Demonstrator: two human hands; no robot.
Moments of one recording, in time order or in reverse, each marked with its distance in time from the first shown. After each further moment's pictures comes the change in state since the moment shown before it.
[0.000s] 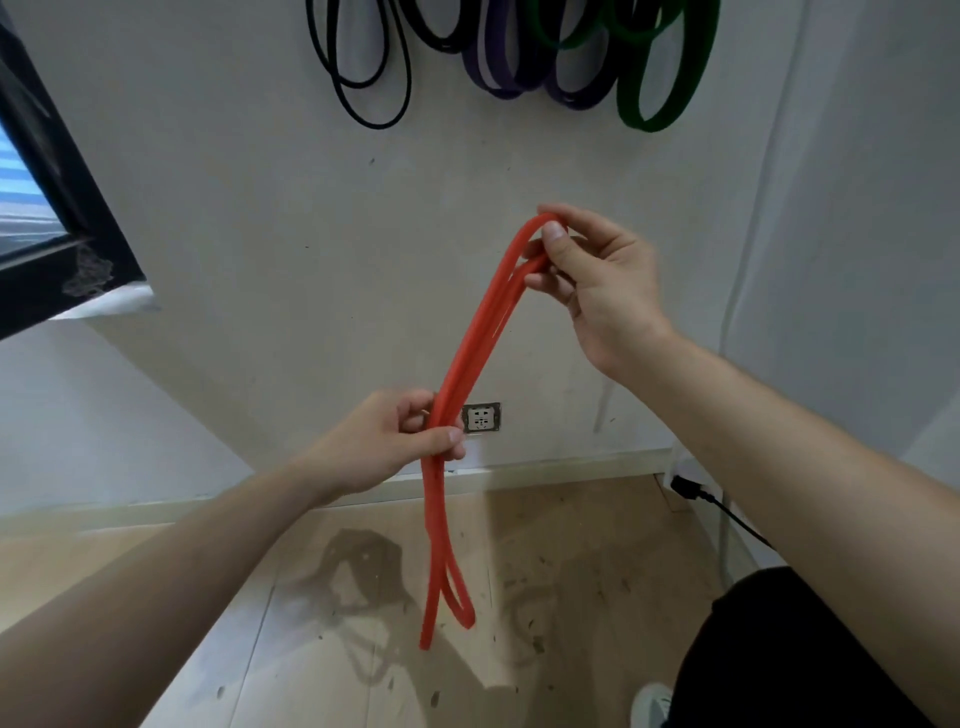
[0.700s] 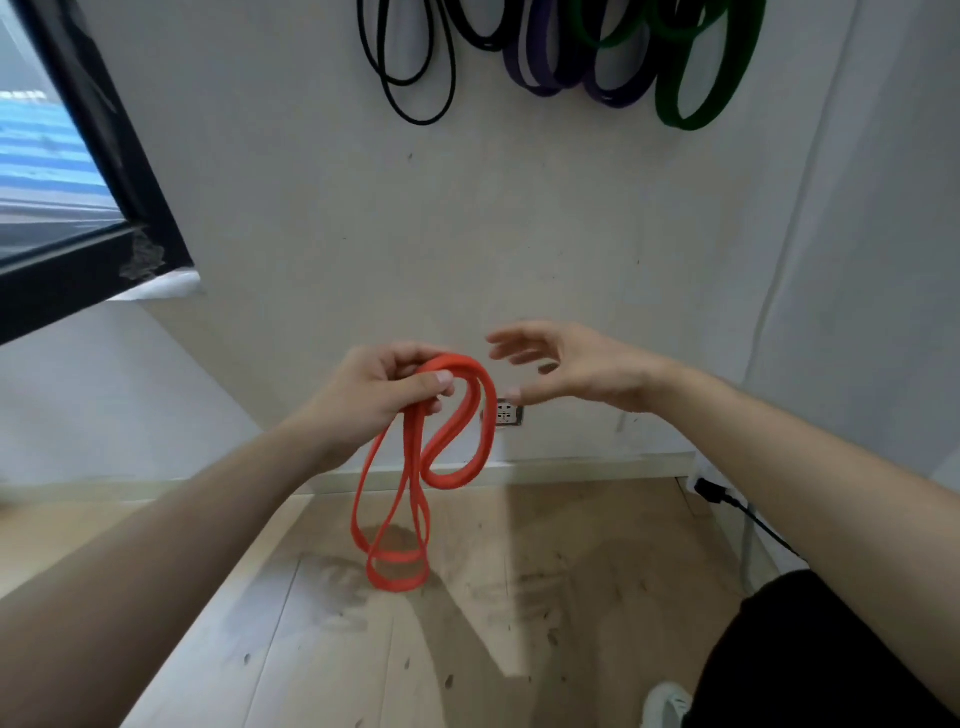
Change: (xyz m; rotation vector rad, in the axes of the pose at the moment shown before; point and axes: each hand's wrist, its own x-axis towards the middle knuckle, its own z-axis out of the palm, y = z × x) left_hand -0.013 0.015 -0.023 -0.132 0.207 0.067; right_hand -0.015 0.038 -0.019 -0.848 -0.746 0.377
